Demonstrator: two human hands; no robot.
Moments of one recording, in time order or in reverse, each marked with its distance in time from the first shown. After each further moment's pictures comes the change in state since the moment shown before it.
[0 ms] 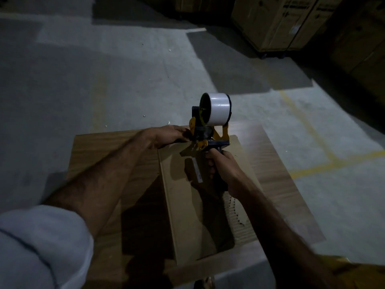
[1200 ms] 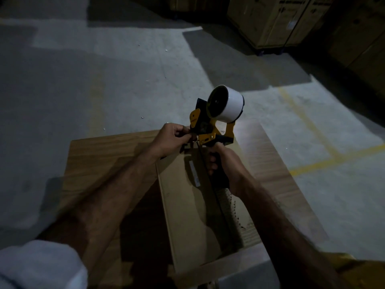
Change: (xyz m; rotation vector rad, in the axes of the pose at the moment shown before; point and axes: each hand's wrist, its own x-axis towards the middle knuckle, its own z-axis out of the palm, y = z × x) left_hand 0.010 -0.019 0.029 -0.054 0.376 0.377; right_hand 0.000 -0.011 -0.012 0.117 -0.038 -0.018
